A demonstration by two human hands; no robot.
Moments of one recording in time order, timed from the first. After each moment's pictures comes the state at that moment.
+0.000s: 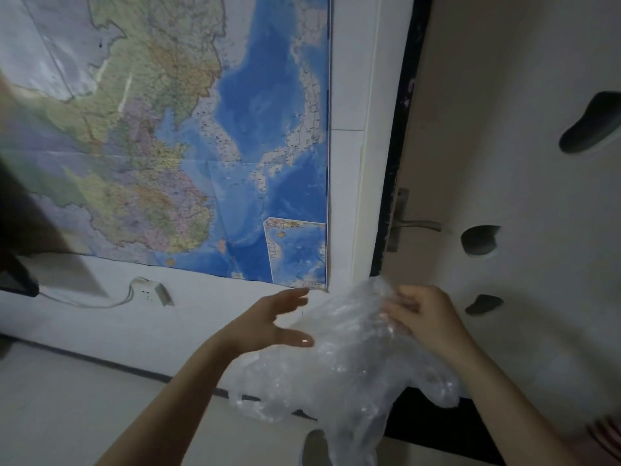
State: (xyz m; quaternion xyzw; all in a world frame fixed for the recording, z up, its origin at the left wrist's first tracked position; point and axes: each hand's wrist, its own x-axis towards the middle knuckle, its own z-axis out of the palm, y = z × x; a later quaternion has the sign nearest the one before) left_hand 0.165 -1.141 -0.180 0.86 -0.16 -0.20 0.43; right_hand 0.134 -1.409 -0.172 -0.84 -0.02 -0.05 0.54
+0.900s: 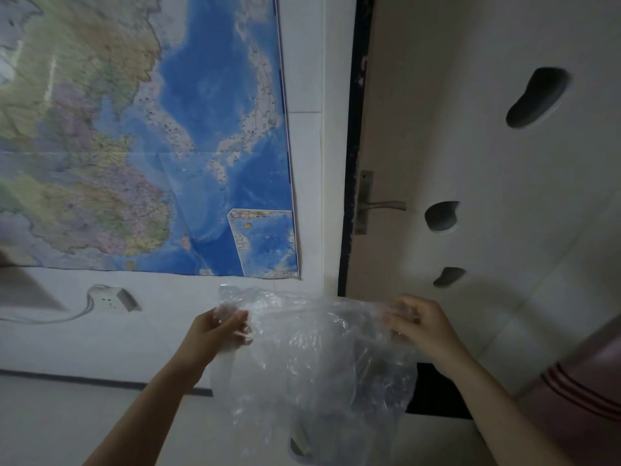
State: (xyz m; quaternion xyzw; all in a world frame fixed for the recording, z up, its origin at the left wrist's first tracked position) left_hand 0.156 -1.110 -0.236 0.74 0.01 -0.10 0.66; right_hand 0.107 -1.447 -0.227 -0.78 0.06 -0.03 0.63
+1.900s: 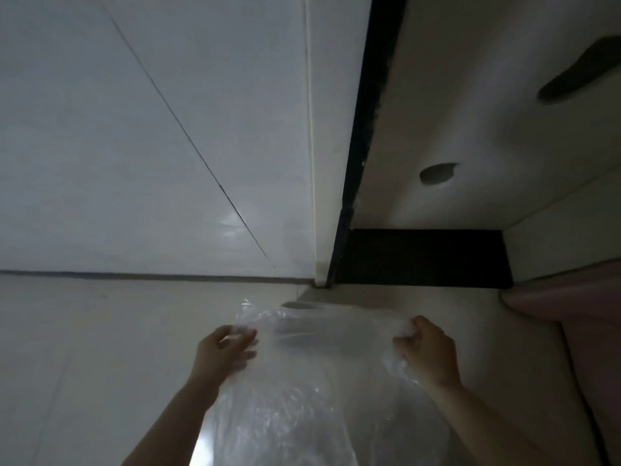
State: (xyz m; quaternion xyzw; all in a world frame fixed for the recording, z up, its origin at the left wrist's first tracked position) left_hand 0.171 -1.141 -0.699 0.71 0.31 -0.26 0.58; right_hand 0.113 -1.445 -0.702 -0.86 0.33 0.14 0.36
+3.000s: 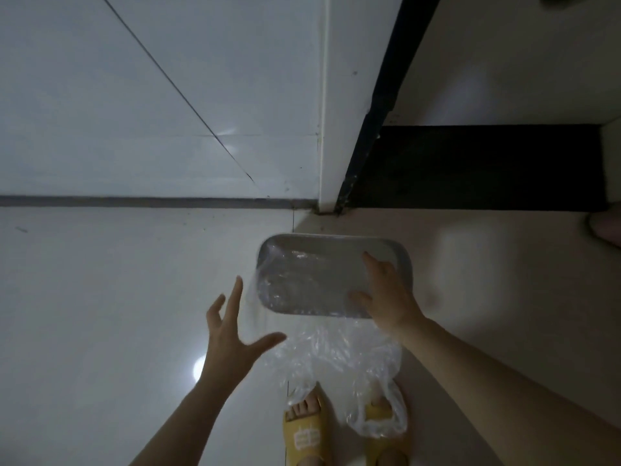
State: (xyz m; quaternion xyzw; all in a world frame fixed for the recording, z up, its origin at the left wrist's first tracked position) left_hand 0.126 -1.142 -0.955 0.87 0.16 -0.32 0.34; right_hand 0.142 -1.391 -0.975 -0.89 0.15 0.30 0.32
